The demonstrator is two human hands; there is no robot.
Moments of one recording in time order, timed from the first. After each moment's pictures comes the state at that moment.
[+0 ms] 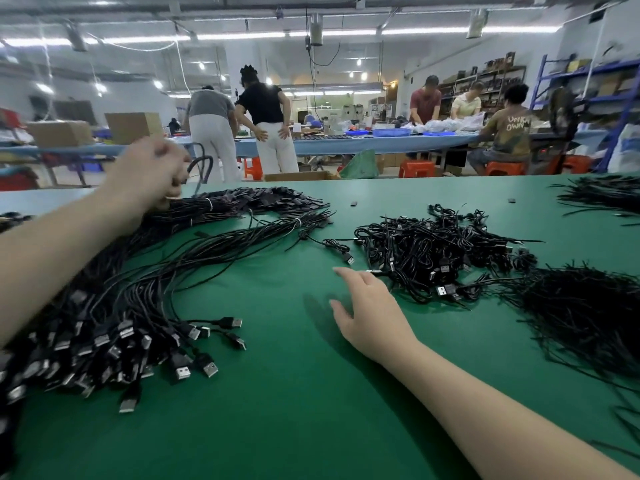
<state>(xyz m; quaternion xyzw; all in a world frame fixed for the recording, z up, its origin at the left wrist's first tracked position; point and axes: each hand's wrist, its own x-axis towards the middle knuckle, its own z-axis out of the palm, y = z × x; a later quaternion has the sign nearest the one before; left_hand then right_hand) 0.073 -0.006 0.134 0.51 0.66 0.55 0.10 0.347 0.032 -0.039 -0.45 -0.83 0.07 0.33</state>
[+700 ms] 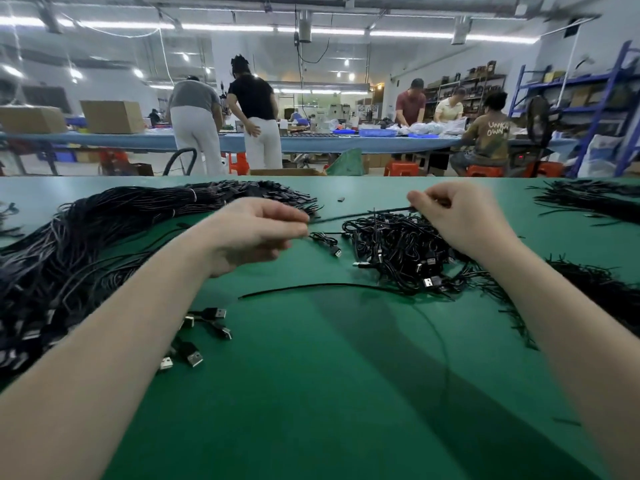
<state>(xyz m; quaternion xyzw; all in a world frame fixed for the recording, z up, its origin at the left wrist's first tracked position) 0.169 -0.005 0.075 0.58 0.53 0.44 0.43 0.442 0.055 0.076 -0.49 -0.75 0.07 0.43</state>
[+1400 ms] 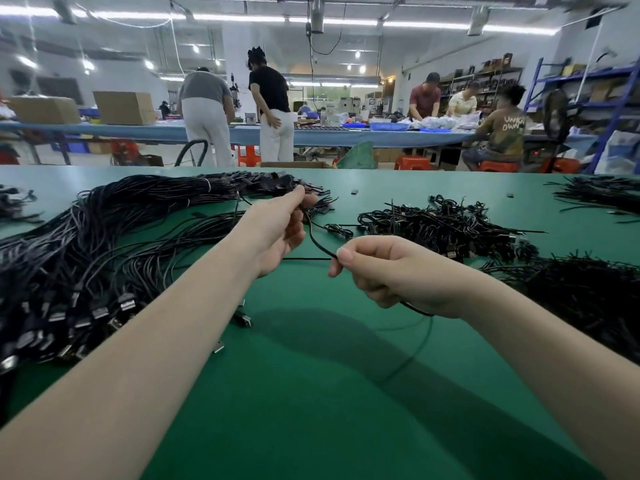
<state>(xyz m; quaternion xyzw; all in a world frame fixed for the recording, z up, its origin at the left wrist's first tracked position) 0.183 0.012 0.054 0.38 0.50 0.62 0.48 0.374 0.001 0.041 -0.25 -0.79 0.52 0.22</state>
